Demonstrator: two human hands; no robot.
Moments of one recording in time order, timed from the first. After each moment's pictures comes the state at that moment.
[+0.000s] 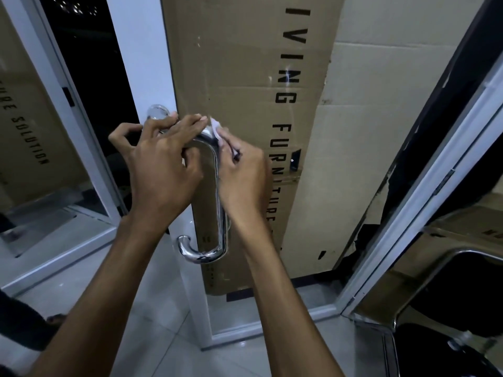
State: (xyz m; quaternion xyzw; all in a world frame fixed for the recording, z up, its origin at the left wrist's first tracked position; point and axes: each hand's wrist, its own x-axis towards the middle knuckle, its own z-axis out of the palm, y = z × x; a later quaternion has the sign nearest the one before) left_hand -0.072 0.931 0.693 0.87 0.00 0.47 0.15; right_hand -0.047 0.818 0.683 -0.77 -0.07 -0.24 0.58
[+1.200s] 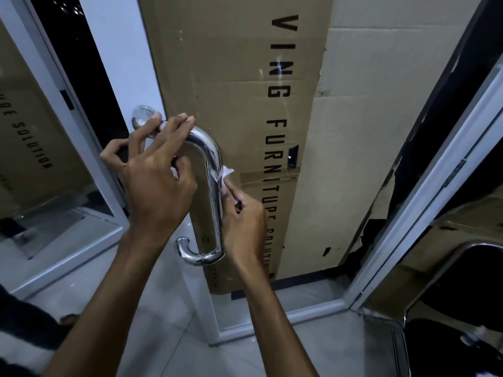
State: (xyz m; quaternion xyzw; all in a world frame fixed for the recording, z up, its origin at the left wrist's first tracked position) left_hand -0.058 0.923 0.670 0.85 0.03 0.51 0.13; right_hand -0.047 0.806 0.593 -0.74 0.00 -0.12 0.66
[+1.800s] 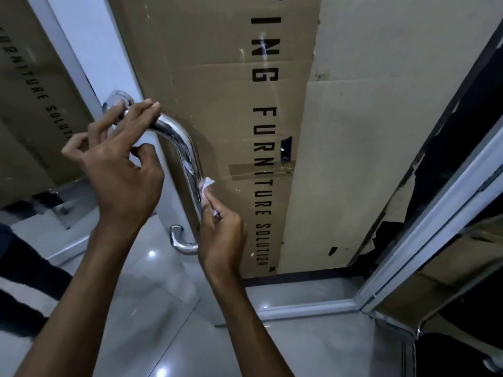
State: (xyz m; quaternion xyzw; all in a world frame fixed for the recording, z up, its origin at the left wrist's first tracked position) left_hand -0.057 0.901 0.672 0.83 0.10 0.53 0.14; right_hand -0.050 0.791 0.568 -0.74 -0.01 -0.05 0.68
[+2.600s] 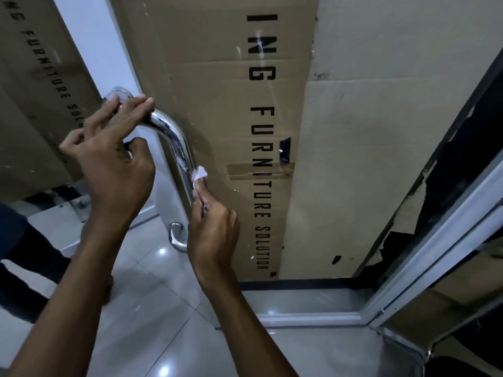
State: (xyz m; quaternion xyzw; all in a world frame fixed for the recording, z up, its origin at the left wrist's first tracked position) left_hand -0.054 0.893 0.672 0.82 0.12 0.54 0.16; right_hand -0.046 0.779 0.579 -0.80 -0.11 -0.11 0.58
